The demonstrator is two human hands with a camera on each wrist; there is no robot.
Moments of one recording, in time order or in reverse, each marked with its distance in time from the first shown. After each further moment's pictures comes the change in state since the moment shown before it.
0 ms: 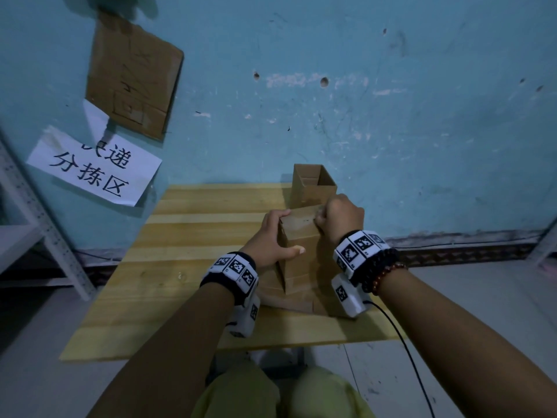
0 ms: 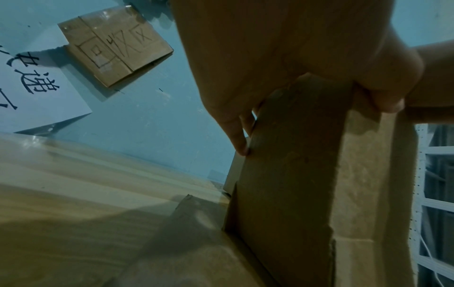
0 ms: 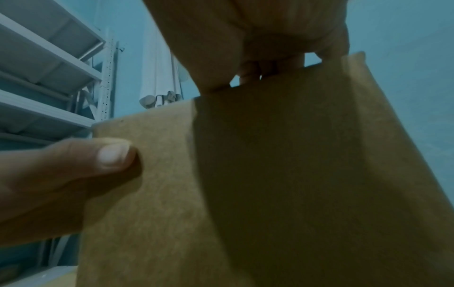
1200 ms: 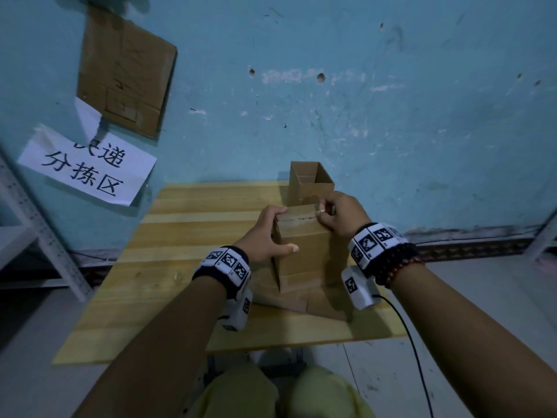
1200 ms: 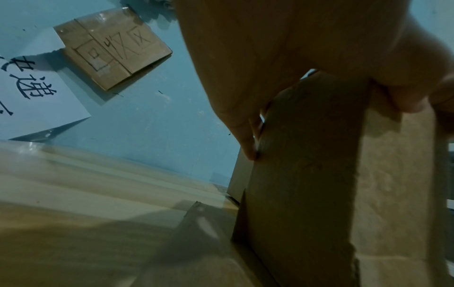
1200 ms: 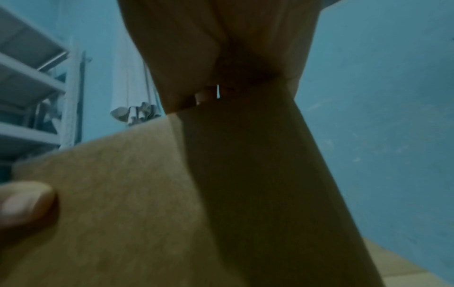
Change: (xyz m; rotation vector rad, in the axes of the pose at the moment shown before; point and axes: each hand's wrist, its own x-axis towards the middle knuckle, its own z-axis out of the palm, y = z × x) left_hand 0.003 0.001 -0.011 -0.009 -0.088 0.003; right_hand 0.009 0.025 -0.004 0.297 -0.090 -0.148
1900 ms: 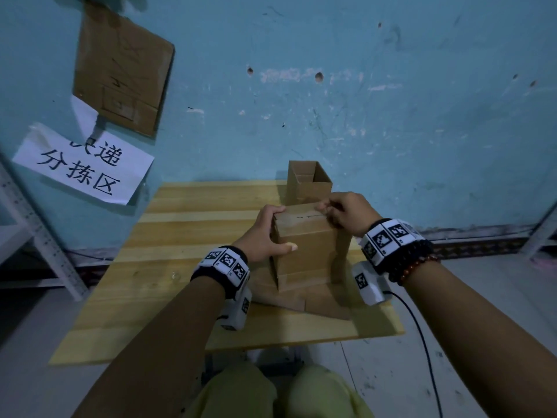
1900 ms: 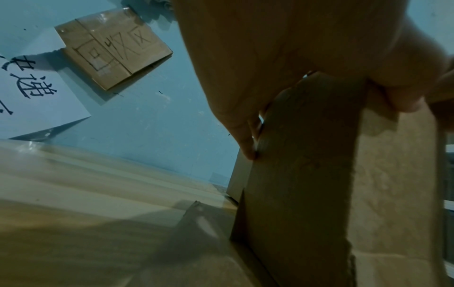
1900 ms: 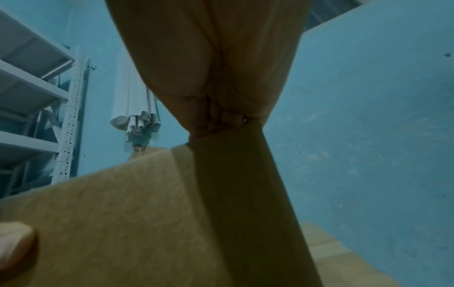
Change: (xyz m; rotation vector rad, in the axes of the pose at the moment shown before) left_hand 0.001 -0.001 0.002 0.003 0.009 -0.004; right_hand -0.003 0.010 -0.013 0.049 -0.042 -0.063
